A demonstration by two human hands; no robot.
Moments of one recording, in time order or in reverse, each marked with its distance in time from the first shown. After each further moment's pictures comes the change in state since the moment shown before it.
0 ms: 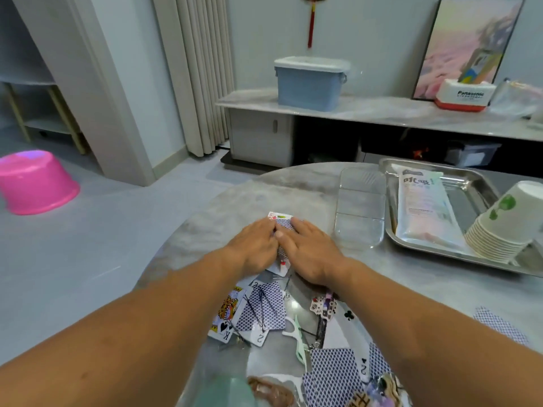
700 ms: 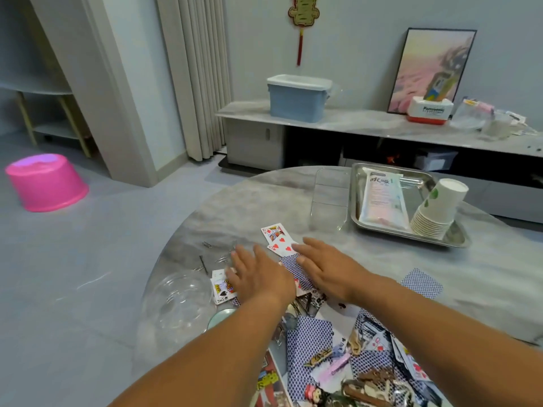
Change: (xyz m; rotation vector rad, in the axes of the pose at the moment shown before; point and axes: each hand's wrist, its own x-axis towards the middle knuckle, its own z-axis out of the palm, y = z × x) left_hand -0.123 0.096 0.055 -0.095 0.225 -0.594; right_hand -0.148 0.012 -0.023 -0.020 0.012 -0.120
